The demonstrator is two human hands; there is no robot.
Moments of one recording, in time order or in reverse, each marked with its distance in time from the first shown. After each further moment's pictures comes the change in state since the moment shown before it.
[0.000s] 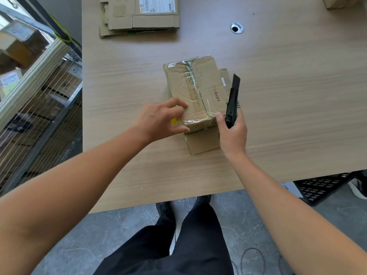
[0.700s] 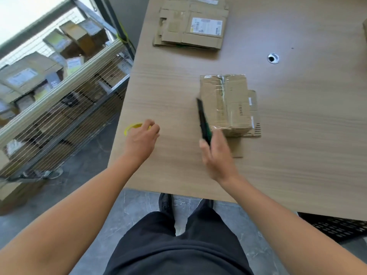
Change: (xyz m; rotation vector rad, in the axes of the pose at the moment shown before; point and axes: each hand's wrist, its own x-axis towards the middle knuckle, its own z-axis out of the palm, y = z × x) left_hand -0.120 0.013 -0.040 0.187 -0.097 -0.686; right_hand -0.059 -0.072 0.008 -0.240 -0.538 -0.375
